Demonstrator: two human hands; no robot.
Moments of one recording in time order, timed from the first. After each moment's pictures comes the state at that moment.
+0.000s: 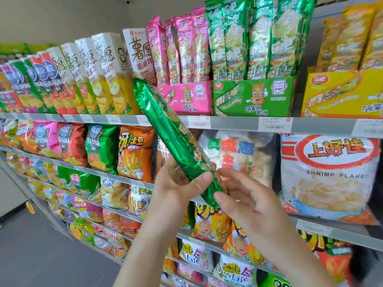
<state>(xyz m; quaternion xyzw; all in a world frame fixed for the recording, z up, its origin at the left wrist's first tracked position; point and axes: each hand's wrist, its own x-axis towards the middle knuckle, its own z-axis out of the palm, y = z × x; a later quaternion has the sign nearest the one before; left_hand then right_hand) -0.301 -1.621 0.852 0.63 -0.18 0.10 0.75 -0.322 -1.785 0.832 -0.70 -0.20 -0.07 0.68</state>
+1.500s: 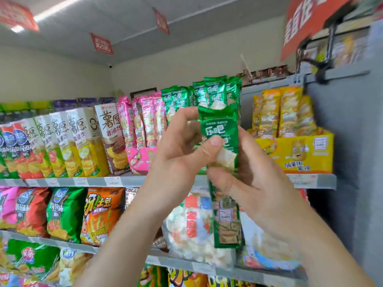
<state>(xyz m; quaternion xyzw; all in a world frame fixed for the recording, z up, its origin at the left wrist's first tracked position) -0.291 -1.711 0.989 0.63 -0.41 0.16 0.64 -0.302 -1.855 0.945 -0.71 -0.33 -0.29 0.54</state>
